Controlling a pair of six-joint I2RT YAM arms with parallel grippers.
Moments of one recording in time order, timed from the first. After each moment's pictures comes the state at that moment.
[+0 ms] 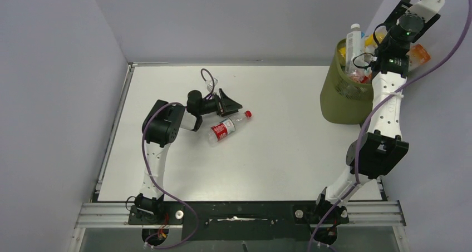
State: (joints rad) left arm -0.33 2.35 1.20 1.10 0.89 -1.12; right arm -0.31 1.72 1.94 0.01 0.38 0.01
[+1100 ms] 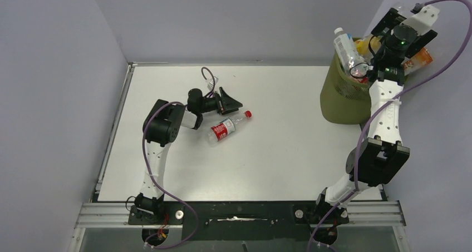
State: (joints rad) left arm -0.33 2.37 1.24 1.08 0.90 -1.11; right arm -0.31 1.67 1.75 0.02 0.37 0.10
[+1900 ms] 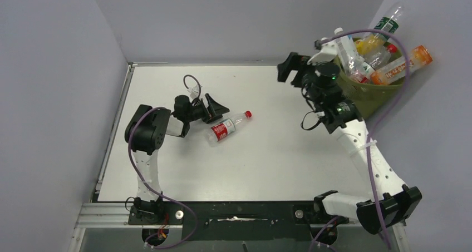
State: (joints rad) left arm -0.24 2.14 0.95 0.93 0.75 -0.98; right arm 0.32 1.21 1.38 -0.26 0.19 0.30
